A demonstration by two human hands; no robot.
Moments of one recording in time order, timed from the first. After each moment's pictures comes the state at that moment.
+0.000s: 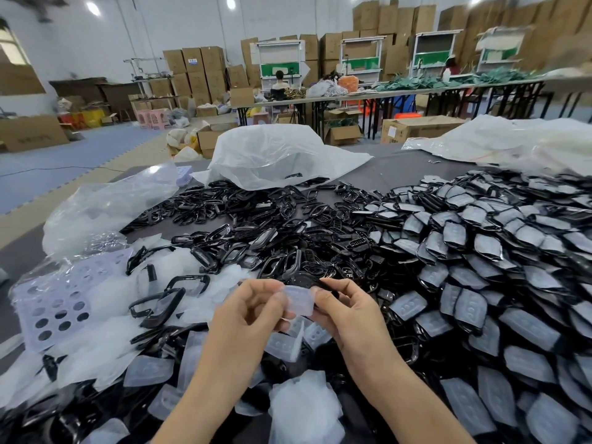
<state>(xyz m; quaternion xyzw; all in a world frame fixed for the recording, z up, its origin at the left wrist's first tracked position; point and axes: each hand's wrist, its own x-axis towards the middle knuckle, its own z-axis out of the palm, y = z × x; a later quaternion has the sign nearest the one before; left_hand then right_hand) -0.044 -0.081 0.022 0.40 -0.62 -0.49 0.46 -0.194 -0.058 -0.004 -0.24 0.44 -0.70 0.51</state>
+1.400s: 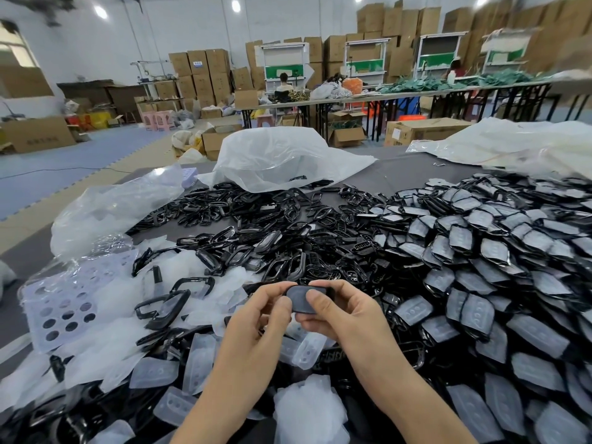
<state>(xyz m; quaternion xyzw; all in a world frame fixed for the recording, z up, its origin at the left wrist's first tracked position) -0.047 -0.082 0.009 0.36 -0.70 -0.40 0.46 -0.195 -0.053 0.002 -0.35 0.40 -0.68 0.51</state>
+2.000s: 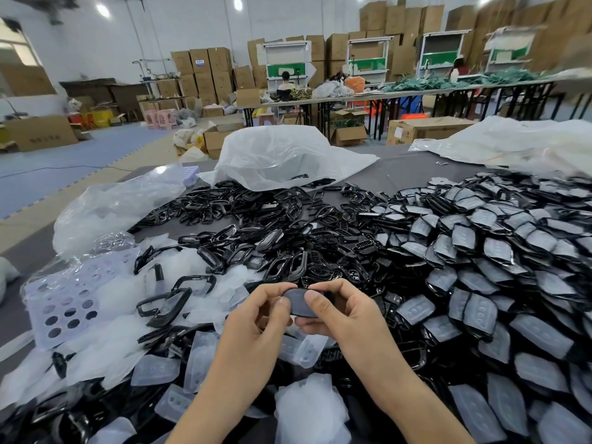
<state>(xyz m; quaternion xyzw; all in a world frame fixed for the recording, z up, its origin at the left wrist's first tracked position) -0.042 -0.087 0.004 0.39 -0.70 -0.40 0.45 -0.193 -0.051 -0.001 -0.40 0.43 -0.65 0.49</state>
